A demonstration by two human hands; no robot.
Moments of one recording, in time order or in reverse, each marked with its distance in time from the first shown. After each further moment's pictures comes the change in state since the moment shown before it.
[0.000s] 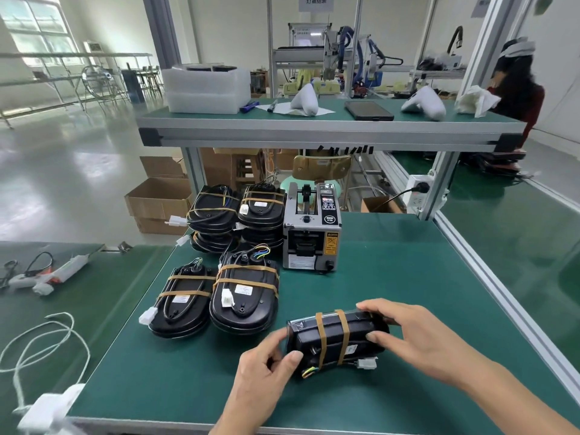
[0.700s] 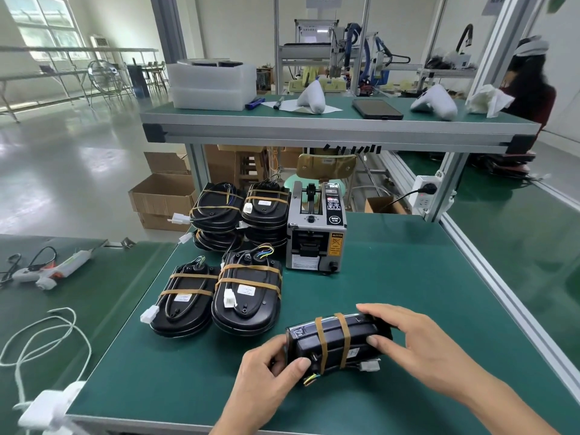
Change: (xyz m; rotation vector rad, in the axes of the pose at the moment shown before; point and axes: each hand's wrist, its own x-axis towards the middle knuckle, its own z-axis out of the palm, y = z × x) left_hand 0.004 -0.004 -0.002 -0.074 -0.058 -0.028; right_hand -0.003 -0.005 0.010 0.071 0.056 0.019
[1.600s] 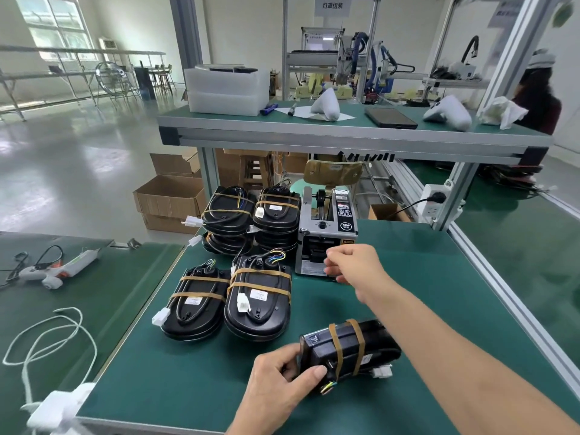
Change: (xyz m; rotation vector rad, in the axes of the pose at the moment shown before) left_hand 0.001 0.007 -0.002 -0.019 -0.001 -0.017; right_hand 0.159 -0.075 0.021 0.716 0.280 0.512
